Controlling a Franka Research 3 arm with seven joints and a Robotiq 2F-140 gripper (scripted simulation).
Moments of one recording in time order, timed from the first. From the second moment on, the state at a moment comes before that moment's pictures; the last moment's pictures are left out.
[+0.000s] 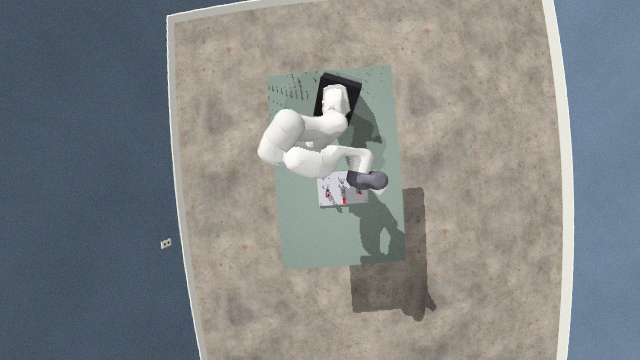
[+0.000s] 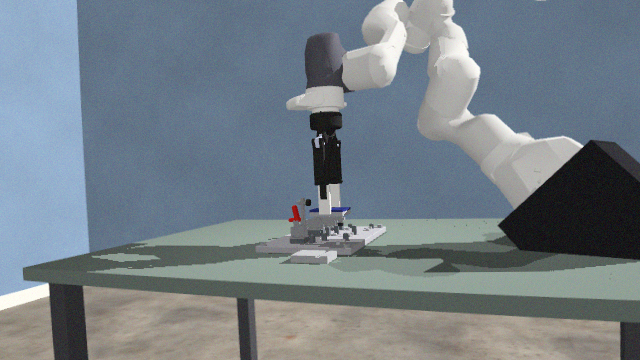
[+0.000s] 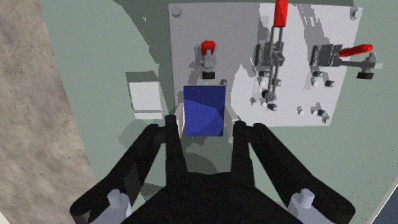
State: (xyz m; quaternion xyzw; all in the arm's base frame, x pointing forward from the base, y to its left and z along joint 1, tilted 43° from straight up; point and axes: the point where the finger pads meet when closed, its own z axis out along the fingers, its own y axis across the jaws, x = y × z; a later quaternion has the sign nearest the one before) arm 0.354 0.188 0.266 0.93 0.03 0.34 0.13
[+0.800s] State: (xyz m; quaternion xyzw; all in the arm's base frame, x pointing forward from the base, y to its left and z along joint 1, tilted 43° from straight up) arm 0.354 0.189 0.266 0.93 0.03 0.34 0.13
